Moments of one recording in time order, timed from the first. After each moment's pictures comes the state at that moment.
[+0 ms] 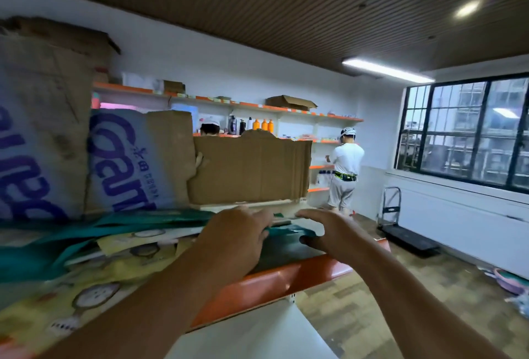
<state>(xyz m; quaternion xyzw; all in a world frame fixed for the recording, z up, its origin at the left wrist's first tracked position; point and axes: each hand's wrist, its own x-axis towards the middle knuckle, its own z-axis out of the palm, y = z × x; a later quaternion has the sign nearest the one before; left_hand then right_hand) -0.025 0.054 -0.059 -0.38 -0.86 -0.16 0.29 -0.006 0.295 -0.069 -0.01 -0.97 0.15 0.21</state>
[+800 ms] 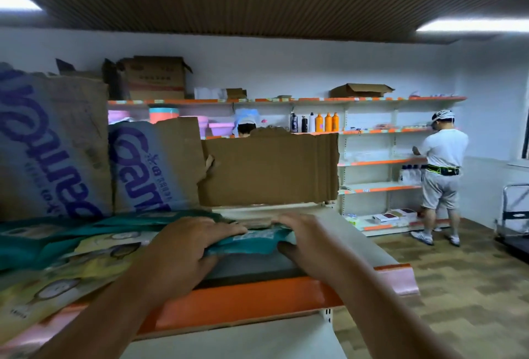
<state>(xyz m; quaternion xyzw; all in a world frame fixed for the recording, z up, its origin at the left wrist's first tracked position) -0.011 0.061 -0.061 -0.25 -0.93 -0.07 0.25 -0.050 0.321 -0.076 0.24 -0.92 0.19 0.24</state>
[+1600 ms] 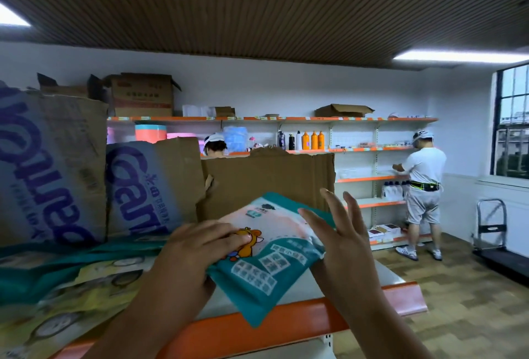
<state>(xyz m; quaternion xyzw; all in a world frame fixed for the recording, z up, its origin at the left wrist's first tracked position) -0.025 0.047 -0.062 -0.34 -0.84 -0.11 0.40 -0.040 0.325 -0.086 0.12 -0.84 0.12 0.52</state>
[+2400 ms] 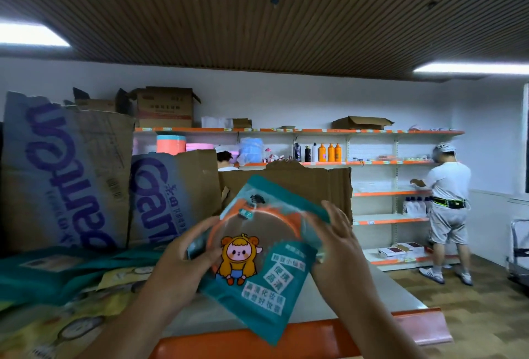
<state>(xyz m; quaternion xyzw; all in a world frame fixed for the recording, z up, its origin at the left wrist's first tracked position) -0.016 0.042 -0.047 -0.10 -0.73 -0.65 0.19 -0.038 0.297 -0.057 0.11 -0.88 0.26 0.39</state>
